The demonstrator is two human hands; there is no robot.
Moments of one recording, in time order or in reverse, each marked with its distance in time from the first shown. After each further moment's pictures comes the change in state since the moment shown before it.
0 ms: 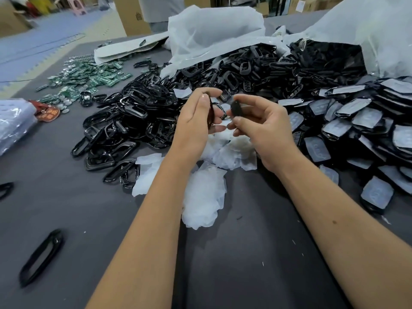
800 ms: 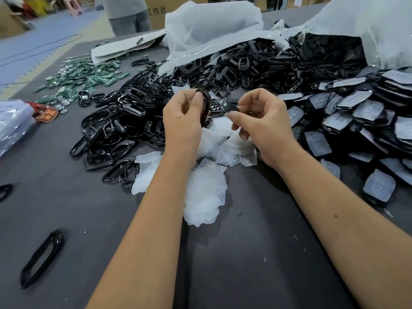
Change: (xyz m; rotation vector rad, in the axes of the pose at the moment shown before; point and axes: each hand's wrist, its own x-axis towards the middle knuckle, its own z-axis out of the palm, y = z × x) left_hand 0.004 -0.006 -0.001 -0.020 0.260 0.040; right_hand 0.001 -0.002 0.002 -0.030 0.022 0.031
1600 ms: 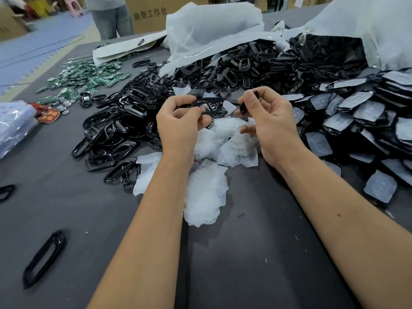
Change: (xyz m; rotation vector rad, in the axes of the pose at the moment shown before) left_hand 0.004 -0.002 -0.006 -0.150 0.135 -0.197; right_hand 0.002 -0.001 -0.002 0.131 0.057 -0.003
